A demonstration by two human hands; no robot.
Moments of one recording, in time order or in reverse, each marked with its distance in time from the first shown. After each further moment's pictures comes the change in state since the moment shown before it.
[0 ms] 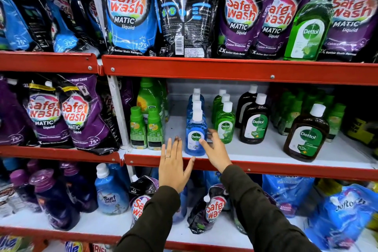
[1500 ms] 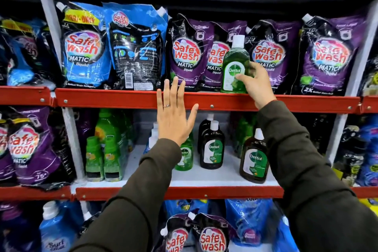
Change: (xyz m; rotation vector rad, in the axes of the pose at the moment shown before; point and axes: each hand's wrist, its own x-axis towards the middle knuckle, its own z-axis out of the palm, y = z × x) left_hand 0.156 0.173 -0.150 0.039 0.588 0.165; right_hand 0.038 -0.228 -0.262 -0.101 0.438 -0.253
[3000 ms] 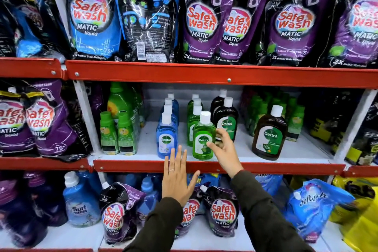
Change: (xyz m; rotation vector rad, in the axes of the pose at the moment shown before) left_hand -0.259 -0.033 0.054 -0.088 -0.589 -0.105; right_hand -0.181 0.186 0.109 0.170 -0.325 0.179
